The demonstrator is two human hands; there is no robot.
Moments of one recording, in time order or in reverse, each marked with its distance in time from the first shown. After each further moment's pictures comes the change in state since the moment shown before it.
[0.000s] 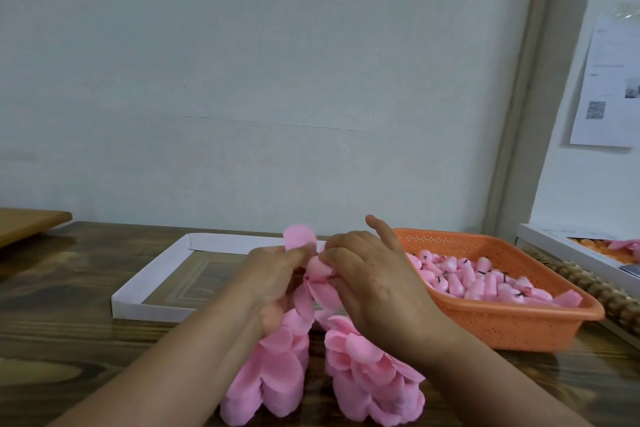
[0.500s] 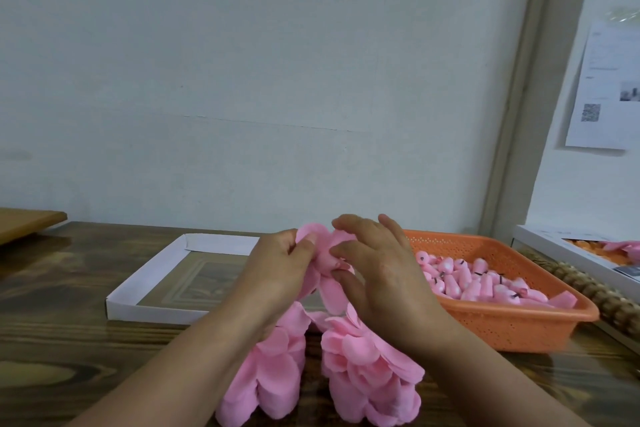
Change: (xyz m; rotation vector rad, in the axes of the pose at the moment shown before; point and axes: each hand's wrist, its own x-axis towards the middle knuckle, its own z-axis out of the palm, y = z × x) left_hand 0.003 -0.005 0.003 0.469 0.053 0.387; right_hand 0.001 0.006 -0.001 0.100 0.014 0.149
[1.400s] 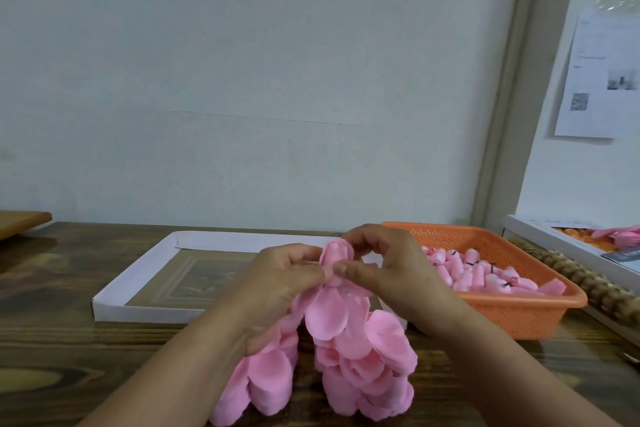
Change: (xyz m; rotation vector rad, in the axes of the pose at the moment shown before) left_hand -0.012 -0.006 -0.001 -0.289 -0.374 -0.131; right_hand -0.001 0.022 -0.010 0.680 -0.157 0.419
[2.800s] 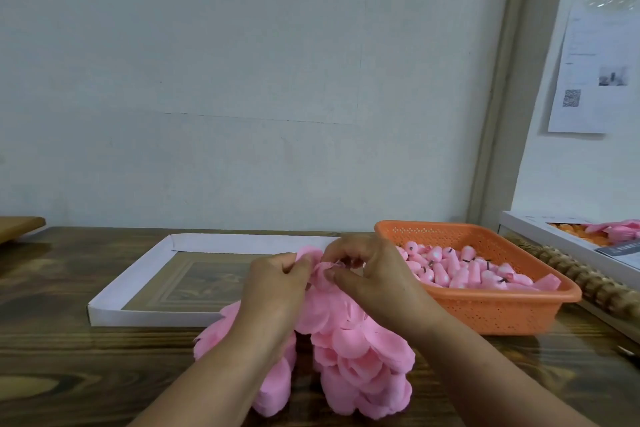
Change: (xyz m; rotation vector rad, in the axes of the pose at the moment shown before) left_hand 0.010 -0.016 0.019 0.137 0.478 0.039; right_hand -0.002 -0.001 0.015 -0.078 -0.039 0.002
